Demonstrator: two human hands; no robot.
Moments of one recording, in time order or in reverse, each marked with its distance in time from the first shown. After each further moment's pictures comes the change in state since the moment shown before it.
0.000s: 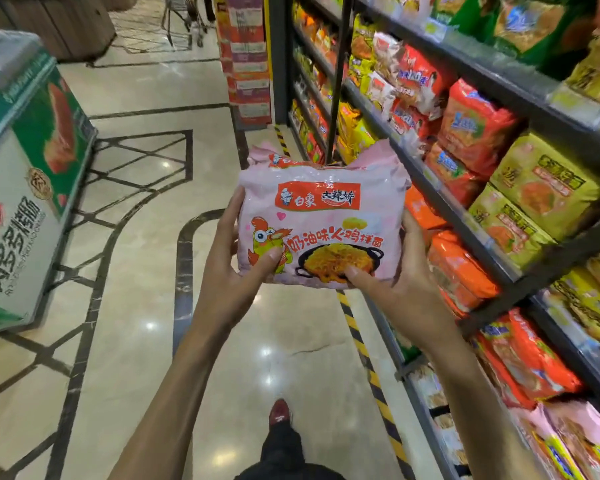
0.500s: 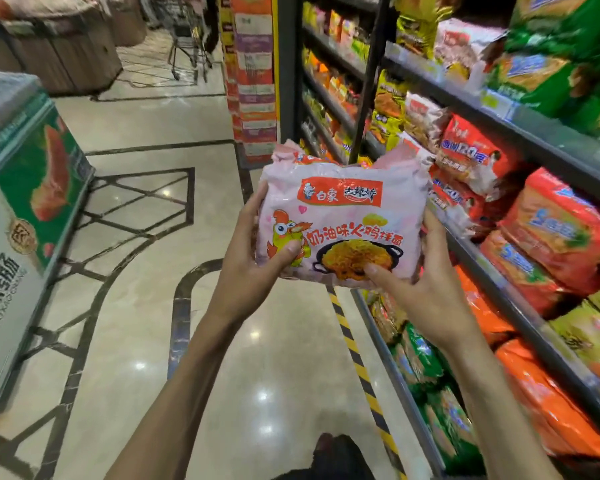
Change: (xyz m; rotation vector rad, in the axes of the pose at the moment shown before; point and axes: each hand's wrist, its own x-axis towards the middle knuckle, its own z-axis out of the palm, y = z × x) left_hand 0.299 -0.058 -0.038 -0.013 -0.072 0.049; right_hand 0.291 0.017 0.063 0.056 0.041 -0.104
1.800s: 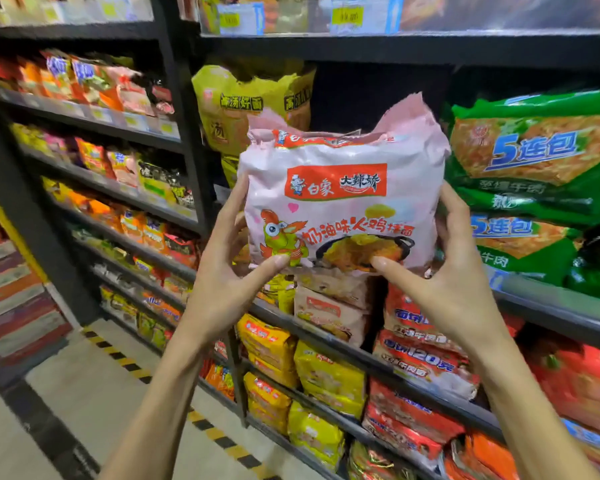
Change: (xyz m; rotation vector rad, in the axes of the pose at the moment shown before) left_hand 0.665 -0.099 0.150 -0.278 -0.704 0.454; right_hand 0.496 0.045 -0.072 -0.503 0.752 -0.095
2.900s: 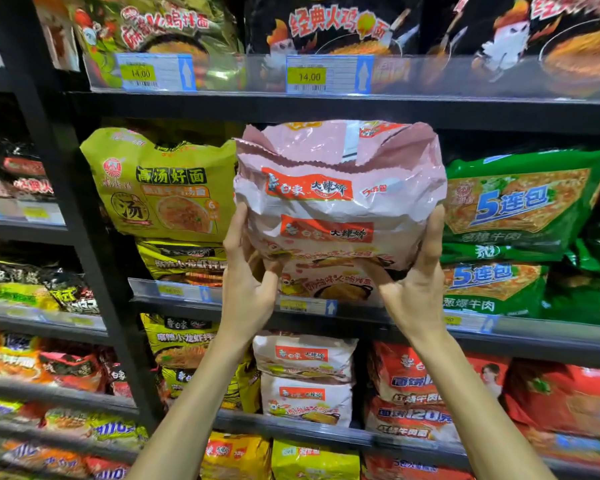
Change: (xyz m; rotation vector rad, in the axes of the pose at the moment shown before) left_hand 0.164 -0.110 0.050 -0.208 -0.006 0.387; right_hand 0.108 0.083 0.050 -0.599 0.531 -0.355
